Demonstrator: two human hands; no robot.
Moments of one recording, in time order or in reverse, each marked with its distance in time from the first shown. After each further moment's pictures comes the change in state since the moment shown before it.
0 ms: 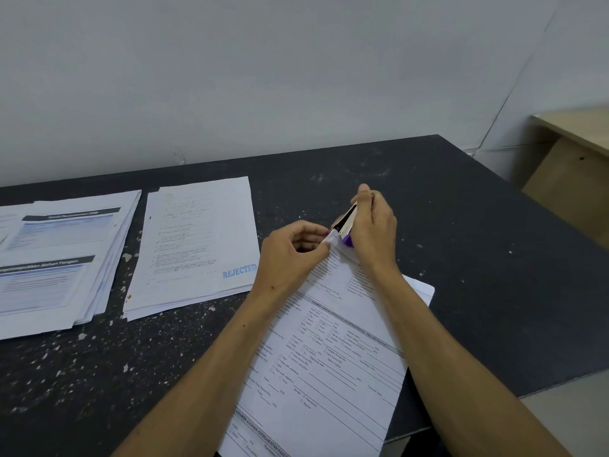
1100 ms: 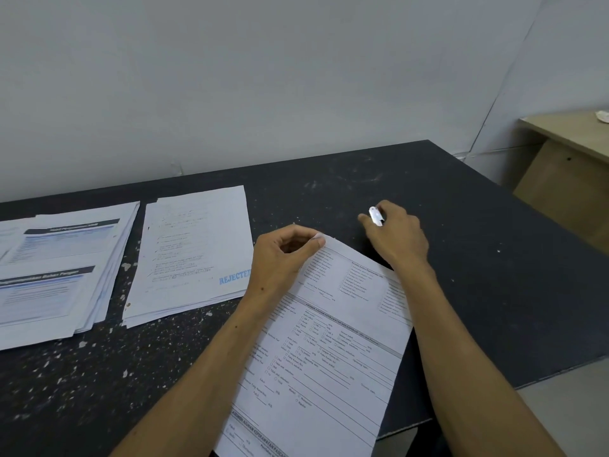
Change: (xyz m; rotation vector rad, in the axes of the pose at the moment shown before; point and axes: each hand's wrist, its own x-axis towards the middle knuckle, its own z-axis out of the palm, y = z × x) left_hand -0.002 0.006 0.001 -0.078 0.059 -0.016; right_hand 0.018 0.004 -0.057 -0.608 -0.108 0.019
